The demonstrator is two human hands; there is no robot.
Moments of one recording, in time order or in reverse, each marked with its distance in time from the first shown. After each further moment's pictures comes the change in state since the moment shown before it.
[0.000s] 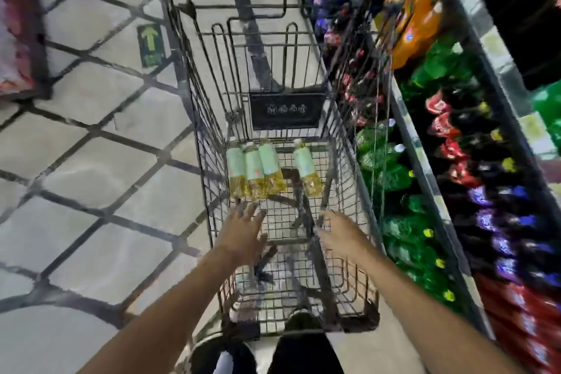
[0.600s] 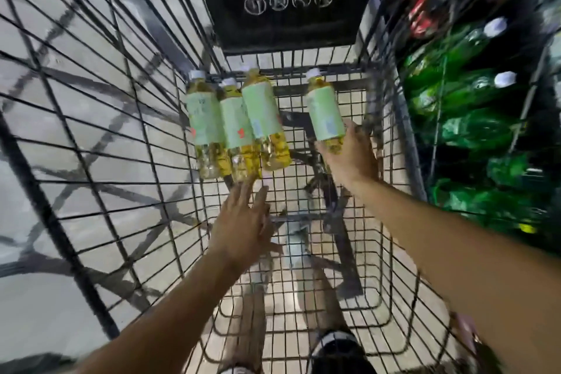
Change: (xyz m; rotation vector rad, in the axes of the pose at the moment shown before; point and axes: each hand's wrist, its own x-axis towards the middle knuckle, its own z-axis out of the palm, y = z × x) left_hand 0.166 -0.019 0.125 -0.164 -0.076 -0.112; right_hand 0.287 0.052 0.064 0.203 0.308 0.123
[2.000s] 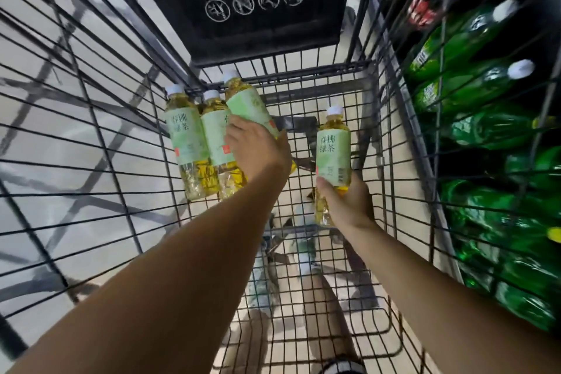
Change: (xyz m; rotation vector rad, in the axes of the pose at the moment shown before) left_hand 0.162 0.065 -0.042 -0.303 0.487 -0.554; right_hand -0.030 0.038 0.026 0.522 -0.014 0.320
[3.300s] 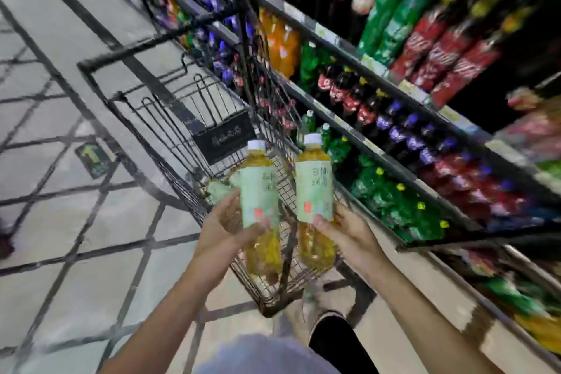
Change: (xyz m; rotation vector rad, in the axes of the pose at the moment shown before) left_hand -0.322 -0.187 -0.379 -0.914 -0.694 0.604; right_hand -0.503 -0.011 -0.142 0.593 -0.056 -0.441
